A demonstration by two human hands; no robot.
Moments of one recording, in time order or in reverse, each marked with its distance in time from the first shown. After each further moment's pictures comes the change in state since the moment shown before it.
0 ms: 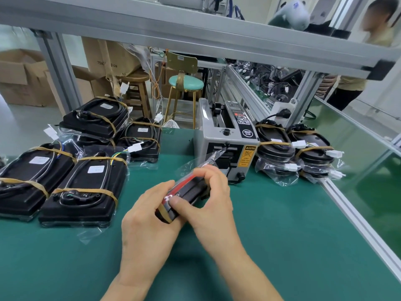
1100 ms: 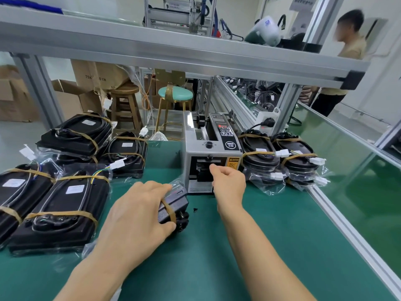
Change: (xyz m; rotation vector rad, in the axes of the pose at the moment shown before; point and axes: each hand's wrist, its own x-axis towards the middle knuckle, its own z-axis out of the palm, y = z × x) left_hand 0.049 0.023 -0.005 0.623 -0.390 0.304; right_hand 0.102 0.041 -0.036 0.166 0.410 0.402
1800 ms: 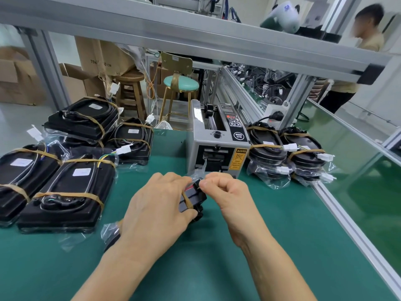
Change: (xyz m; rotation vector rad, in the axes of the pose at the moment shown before) left_hand -0.005 0.021 0.009 -0.033 -0.011 -0.036; right_hand -0.063 -0.006 -0.039 0.086 -0.515 -0.155
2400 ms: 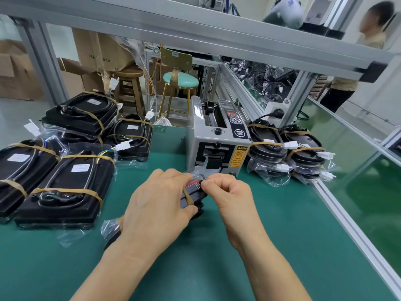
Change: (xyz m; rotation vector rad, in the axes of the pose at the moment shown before) left_hand 0.001 0.001 0.000 -0.007 -0.001 -0.017; right_hand -0.006 0.007 0.005 -0.024 0.080 -0.035
